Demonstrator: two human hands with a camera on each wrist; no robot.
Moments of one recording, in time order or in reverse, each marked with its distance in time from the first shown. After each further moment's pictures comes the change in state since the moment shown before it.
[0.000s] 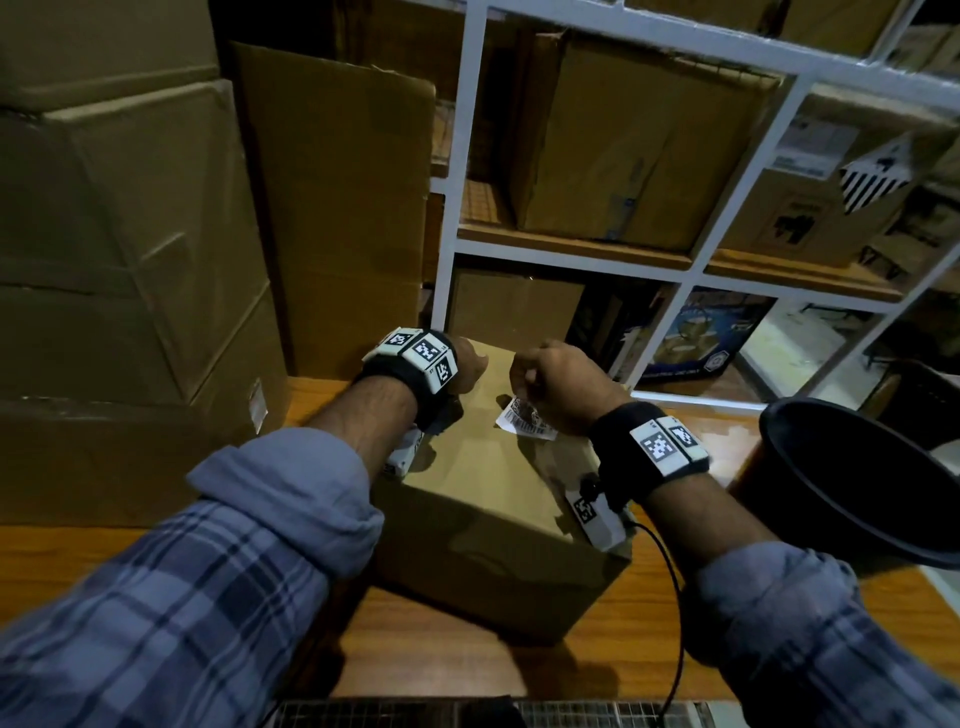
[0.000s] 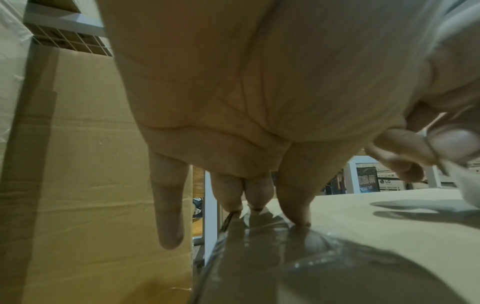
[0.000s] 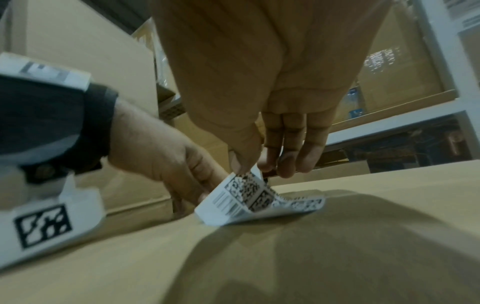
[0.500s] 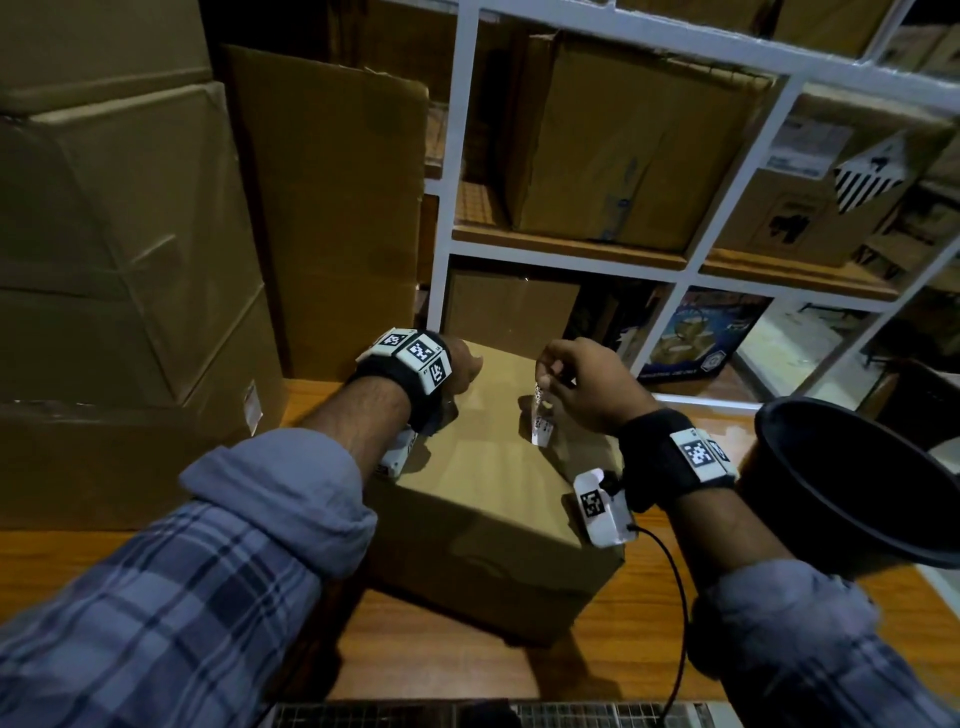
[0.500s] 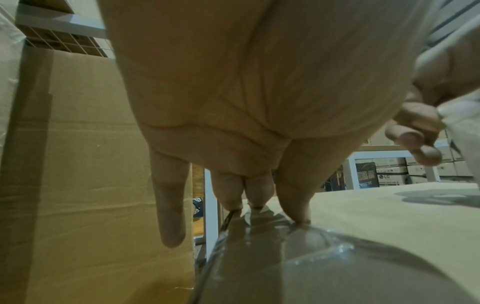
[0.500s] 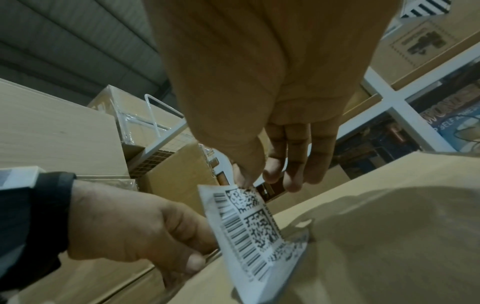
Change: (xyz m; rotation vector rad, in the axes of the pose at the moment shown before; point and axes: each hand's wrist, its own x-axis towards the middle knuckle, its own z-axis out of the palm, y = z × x) left_hand -0.009 0.005 -0.004 0.045 0.003 -0.001; right_hand -0.009 0.036 -0.001 0.171 0.169 0.036
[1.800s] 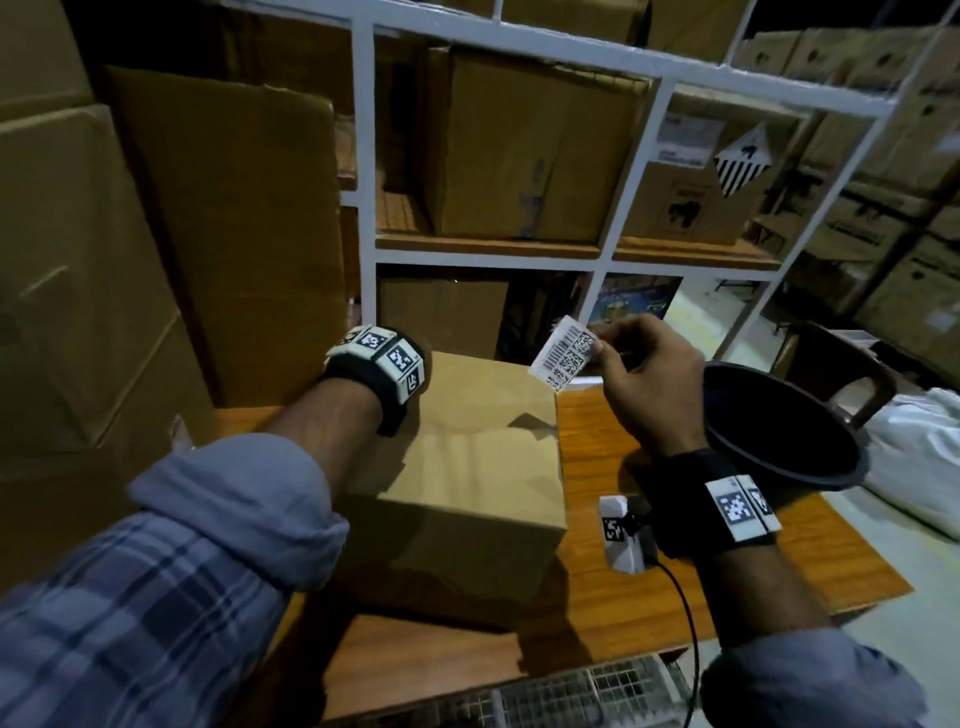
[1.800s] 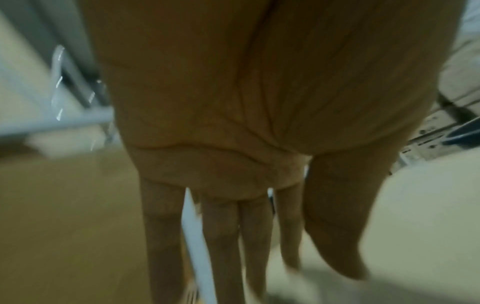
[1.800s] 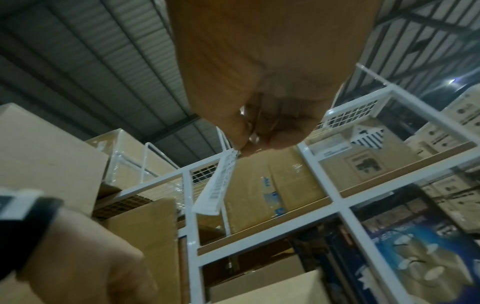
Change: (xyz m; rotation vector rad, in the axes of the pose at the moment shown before) left_hand 0.010 0.014 -0.017 0.017 0.083 -0.010; right_hand -0.094 0.033 -0.052 0.207 0.728 0.157
